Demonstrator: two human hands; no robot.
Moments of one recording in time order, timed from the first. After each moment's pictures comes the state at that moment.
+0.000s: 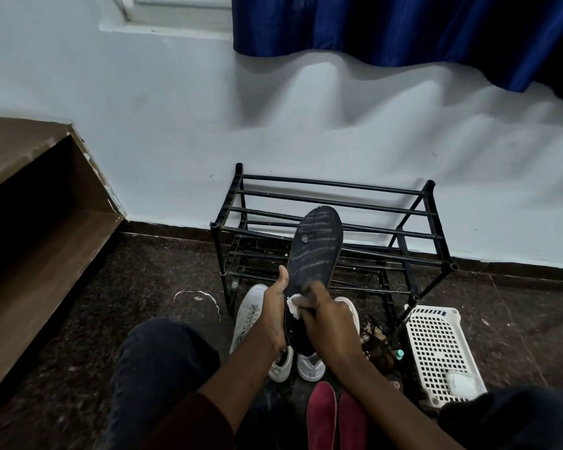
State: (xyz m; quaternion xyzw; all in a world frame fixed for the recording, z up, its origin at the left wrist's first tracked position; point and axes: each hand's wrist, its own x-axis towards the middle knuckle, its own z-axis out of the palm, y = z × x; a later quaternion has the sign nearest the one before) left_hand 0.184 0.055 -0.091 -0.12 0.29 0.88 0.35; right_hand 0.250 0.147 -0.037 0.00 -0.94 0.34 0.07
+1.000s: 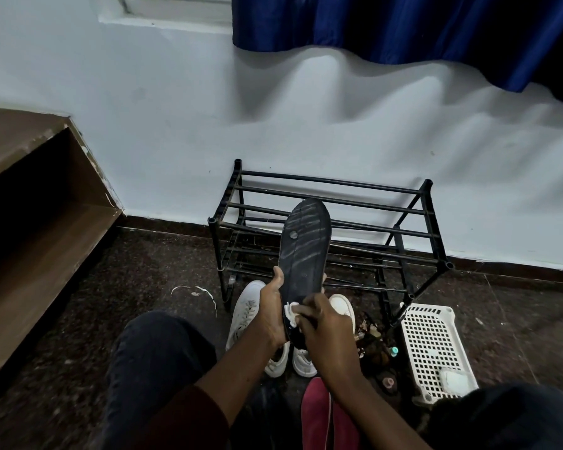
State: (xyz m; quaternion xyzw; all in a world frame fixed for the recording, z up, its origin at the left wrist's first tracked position) left_hand 0.190 0.057 -0.087 -0.15 0.28 0.88 0.35; right_hand 0.268 0.146 -0.053 -0.05 -0.90 0.43 0.07
